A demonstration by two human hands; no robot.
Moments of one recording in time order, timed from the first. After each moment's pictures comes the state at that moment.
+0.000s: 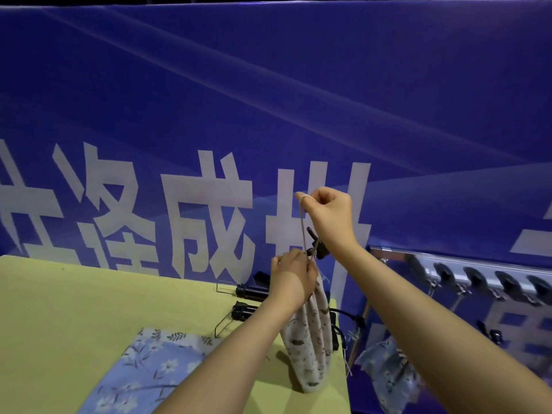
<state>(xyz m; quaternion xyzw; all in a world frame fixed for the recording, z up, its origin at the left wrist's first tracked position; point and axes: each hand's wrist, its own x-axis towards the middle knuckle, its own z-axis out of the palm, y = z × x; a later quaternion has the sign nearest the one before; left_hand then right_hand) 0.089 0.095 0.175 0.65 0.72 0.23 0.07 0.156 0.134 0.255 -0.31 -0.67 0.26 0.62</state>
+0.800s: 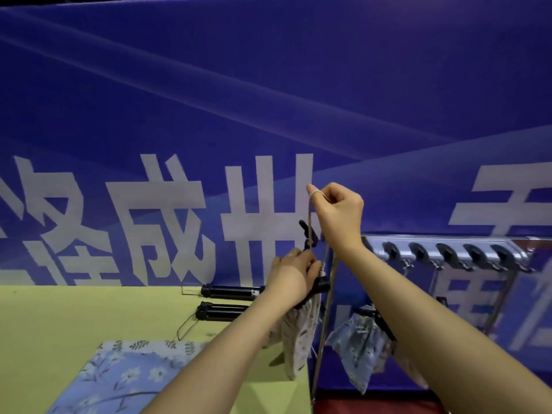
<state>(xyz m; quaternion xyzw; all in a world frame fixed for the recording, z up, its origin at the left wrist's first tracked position) 0.192 0.097 0.183 0.72 0.66 0.18 0.07 0.280 0.136 0.251 -0.35 -0.63 0.17 0.68</state>
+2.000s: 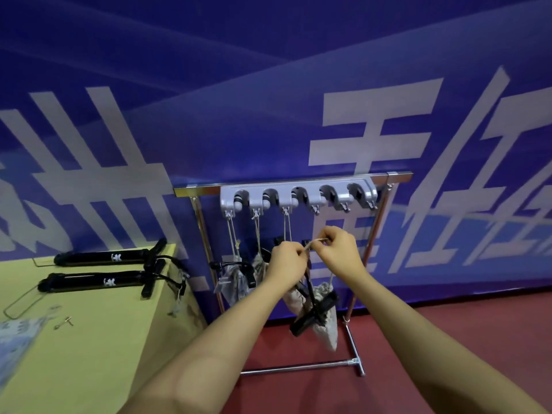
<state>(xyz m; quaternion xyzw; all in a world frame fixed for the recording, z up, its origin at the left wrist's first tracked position) 0.566 0.180 0.082 0.63 0.65 0.27 0.32 0.689 0.193 0.079 -0.60 -0.64 0.28 0.40</state>
